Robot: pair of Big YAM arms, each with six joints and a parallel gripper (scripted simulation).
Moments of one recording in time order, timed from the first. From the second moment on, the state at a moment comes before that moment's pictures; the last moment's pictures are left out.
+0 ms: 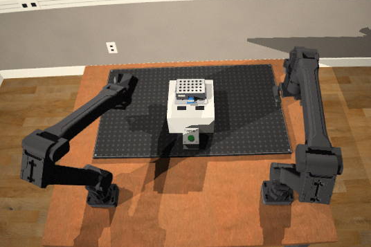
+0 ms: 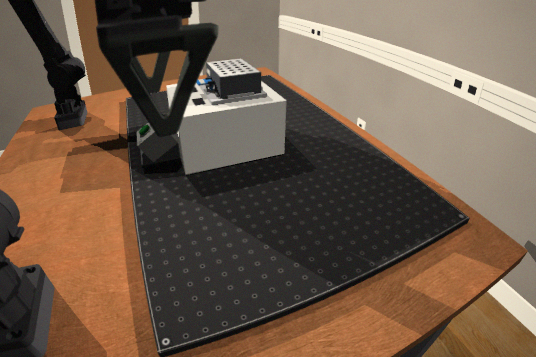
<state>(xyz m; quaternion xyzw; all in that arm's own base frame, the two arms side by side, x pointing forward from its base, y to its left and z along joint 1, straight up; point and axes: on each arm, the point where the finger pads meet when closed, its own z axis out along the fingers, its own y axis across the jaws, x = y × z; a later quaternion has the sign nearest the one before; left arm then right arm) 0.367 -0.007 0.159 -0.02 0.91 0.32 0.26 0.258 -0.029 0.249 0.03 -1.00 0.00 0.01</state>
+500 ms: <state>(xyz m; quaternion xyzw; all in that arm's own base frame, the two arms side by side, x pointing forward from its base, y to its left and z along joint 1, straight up) 0.324 0.026 0.210 -0.02 0.96 0.23 0.17 0.259 -0.028 0.246 0.03 -1.00 0.00 0.01</state>
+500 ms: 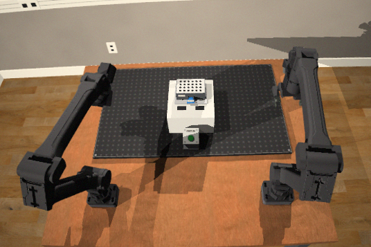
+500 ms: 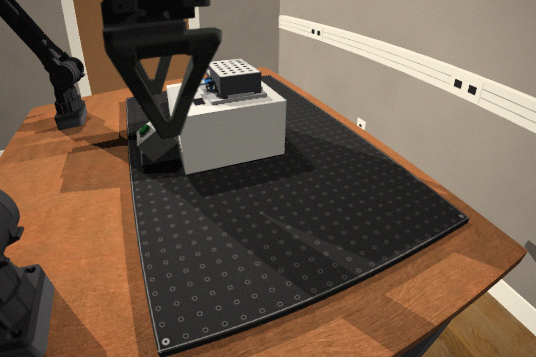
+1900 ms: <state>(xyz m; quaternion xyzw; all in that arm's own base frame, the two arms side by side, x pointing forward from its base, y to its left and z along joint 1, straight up) 0.265 0.043 0.258 -0.01 1.00 0.00 -0.02 0.266 -0.022 0.249 0.05 -1.00 0.00 0.01</state>
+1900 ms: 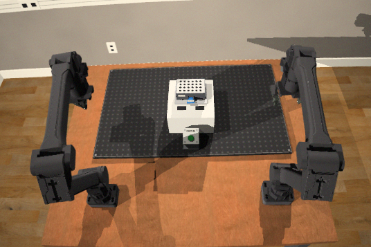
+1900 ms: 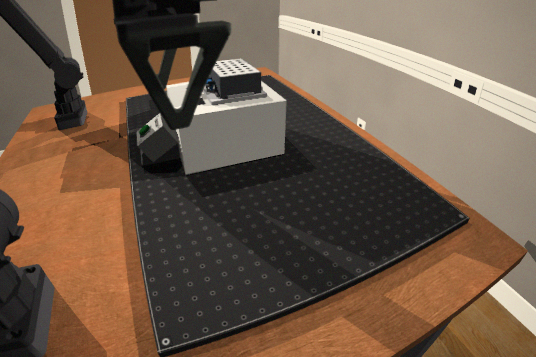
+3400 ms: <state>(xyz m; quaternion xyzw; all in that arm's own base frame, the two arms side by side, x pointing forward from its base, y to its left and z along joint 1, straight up) 0.260 0.044 0.264 -0.01 1.00 0.00 -0.01 0.349 0.163 0.238 0.44 -0.90 0.00 0.02</state>
